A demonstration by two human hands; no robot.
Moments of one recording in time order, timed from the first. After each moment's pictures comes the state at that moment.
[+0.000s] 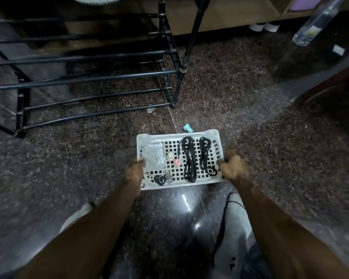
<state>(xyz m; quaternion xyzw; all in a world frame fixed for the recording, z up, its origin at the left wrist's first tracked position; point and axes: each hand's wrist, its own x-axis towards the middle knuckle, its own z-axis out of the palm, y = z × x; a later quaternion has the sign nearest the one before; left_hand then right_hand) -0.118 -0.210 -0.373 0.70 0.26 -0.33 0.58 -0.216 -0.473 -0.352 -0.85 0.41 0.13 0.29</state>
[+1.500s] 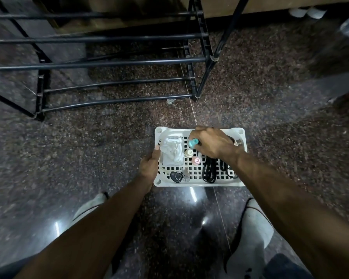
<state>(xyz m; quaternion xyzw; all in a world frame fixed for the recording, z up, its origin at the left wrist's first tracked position) -0.114 -0.205 -0.386 0.72 0.26 -0.27 0.58 -0.098 -0.415 -0.357 -0.97 -0.07 0.21 0.11</state>
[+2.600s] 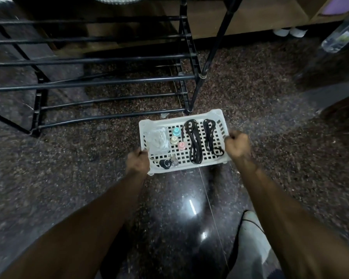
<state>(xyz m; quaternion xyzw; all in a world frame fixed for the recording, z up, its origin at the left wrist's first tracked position) -0.064 -0.212 -0.378 0.80 0.26 -0.20 0.50 -0.110 -0.481 -0.367 -0.82 0.42 0.00 0.39</state>
